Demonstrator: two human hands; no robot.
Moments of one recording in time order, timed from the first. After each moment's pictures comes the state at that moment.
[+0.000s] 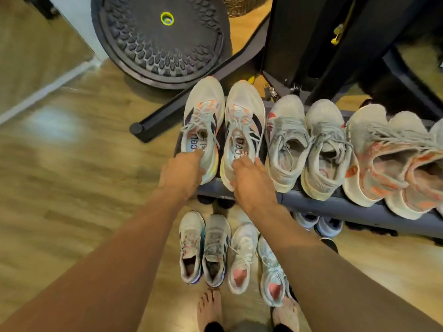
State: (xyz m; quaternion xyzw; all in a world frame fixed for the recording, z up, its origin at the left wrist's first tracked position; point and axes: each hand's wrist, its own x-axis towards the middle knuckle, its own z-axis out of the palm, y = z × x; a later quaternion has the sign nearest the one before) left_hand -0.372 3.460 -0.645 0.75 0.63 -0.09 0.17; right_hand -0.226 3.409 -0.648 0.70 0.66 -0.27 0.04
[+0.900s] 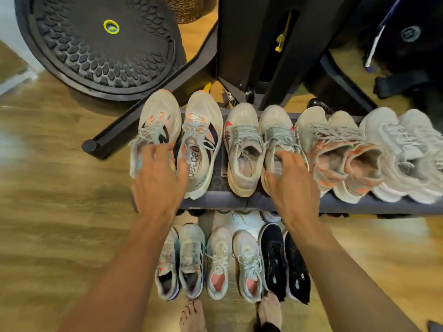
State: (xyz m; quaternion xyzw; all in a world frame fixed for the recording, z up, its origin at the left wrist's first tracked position) left_hand -0.326 3.441 -0.609 0.71 0.66 0.18 0.17; right_hand -0.122 3.362 -0.611 0.87 0.45 -0.14 -0.12
